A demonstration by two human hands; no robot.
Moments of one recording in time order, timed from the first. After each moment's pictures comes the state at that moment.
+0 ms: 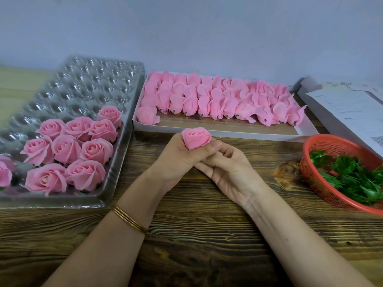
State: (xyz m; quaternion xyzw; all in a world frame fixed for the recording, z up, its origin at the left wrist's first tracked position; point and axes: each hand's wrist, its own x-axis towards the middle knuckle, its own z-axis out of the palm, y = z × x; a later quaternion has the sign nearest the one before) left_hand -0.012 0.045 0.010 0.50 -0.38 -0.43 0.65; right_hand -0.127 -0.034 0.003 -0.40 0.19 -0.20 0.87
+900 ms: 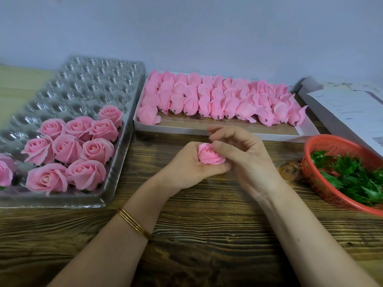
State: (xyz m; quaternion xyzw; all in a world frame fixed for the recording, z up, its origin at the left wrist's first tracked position) left_hand -0.021 0.043 0.003 0.54 -0.47 -0.43 0.55; right_hand -0.141 -0.038 0.032 -0.58 0.15 -0.30 0.74
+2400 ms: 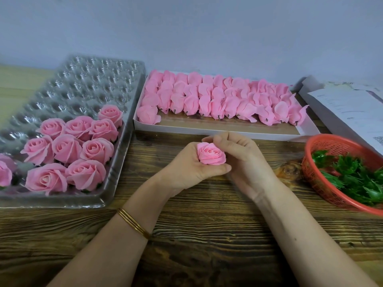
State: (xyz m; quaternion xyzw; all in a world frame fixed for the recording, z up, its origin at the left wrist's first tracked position) left_hand -0.023 0.045 0.008 0.53 -0.47 -0.46 0.53; right_hand -0.136 -0.047 0.021 -0.54 0.23 -0.22 0.78
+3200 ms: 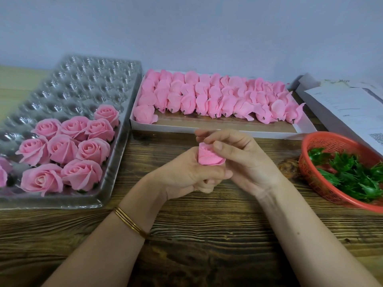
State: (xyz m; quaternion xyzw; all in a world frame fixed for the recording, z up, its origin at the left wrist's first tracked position) left_hand -0.025 0.048 0.011 0.39 -0.45 -0.62 0.51; right_hand -0.143 -0.040 0.039 -0.54 0.10 -0.20 0.81
